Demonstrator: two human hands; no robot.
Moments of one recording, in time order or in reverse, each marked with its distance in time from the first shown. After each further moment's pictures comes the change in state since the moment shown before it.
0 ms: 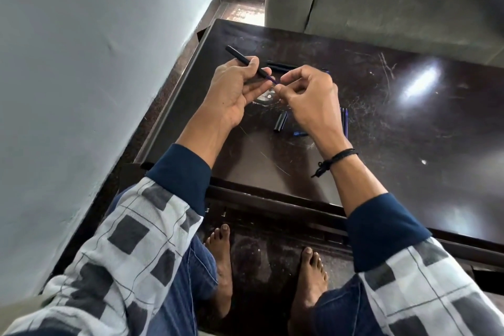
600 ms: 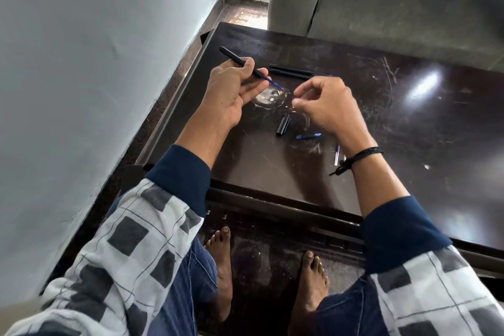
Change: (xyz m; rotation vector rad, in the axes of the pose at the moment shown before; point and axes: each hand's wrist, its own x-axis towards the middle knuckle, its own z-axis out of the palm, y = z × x) left_hand 0.005 0.004 -0.006 -0.029 0.059 0.017; right_hand 0.015 0.014 -0.023 -0.239 -0.152 0.096
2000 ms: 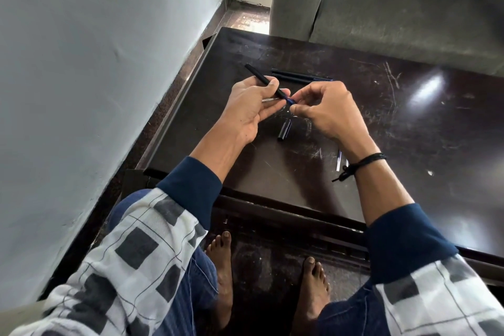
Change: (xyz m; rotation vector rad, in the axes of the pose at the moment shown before) left_hand -0.015 -0.020 0.016 0.107 -0.094 -0.059; right_hand 0.005 0.006 0.000 0.093 -0.031 -0.086
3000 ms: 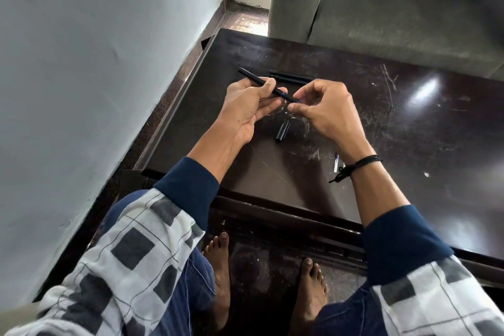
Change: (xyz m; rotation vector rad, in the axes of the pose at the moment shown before) left_hand 0.002 -0.002 -0.001 -0.047 0.038 0.020; right_hand -0.005 -0.005 0.000 0.013 0.074 0.020
